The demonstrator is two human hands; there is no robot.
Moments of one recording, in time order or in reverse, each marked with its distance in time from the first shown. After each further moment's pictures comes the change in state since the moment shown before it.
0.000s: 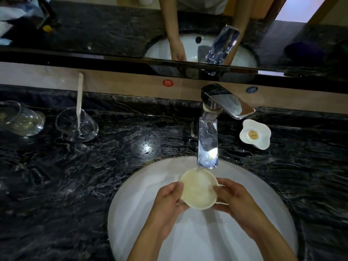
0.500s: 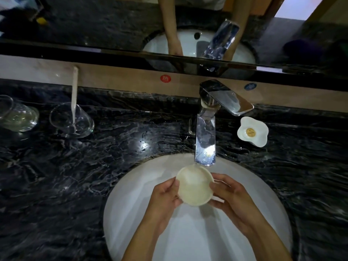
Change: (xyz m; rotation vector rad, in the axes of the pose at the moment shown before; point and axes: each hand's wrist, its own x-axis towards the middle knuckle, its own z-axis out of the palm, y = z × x) left_hand 0.004 -0.003 -0.003 0.100 0.002 0.068; right_hand -0.001 0.002 -0.002 0.156 -0.002 0.007
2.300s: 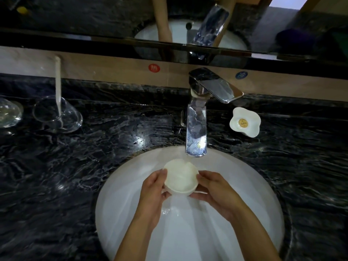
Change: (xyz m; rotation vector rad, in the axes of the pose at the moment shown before) left_hand 0.004 -0.008 -0.005 -0.099 0.118 0.048; right_hand 0.017 0.012 0.018 -0.043 -0.027 0.153
